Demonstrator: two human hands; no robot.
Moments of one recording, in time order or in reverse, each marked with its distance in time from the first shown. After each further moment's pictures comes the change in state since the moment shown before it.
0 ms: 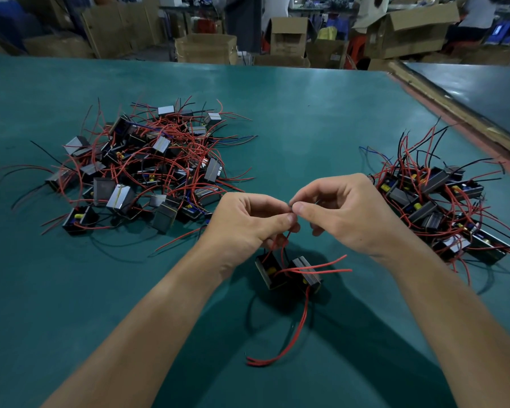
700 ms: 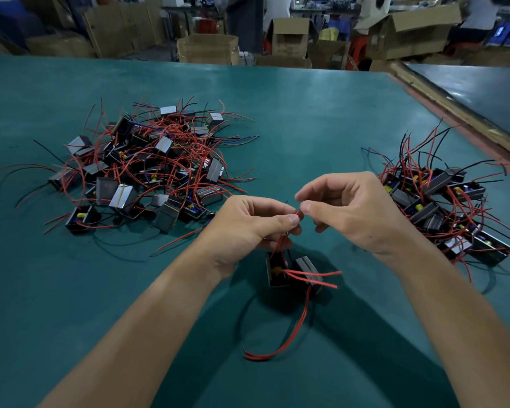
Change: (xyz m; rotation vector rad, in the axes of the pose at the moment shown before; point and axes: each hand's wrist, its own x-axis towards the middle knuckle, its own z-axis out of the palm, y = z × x) left_hand -0.001 0.002 -0.004 -0.070 -0.073 -0.107; right_hand -0.003 -0.008 -0.003 0.092 0.036 0.030
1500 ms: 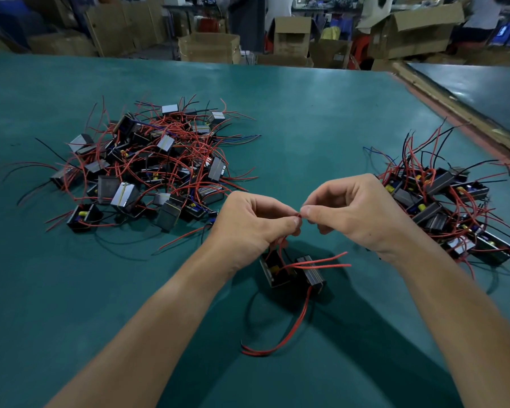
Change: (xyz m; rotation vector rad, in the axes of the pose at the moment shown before) left_hand 0.002 -0.005 0.007 0.130 0.115 0.133; right_hand 0.001 0.003 -0.003 -0.082 -0.005 0.082
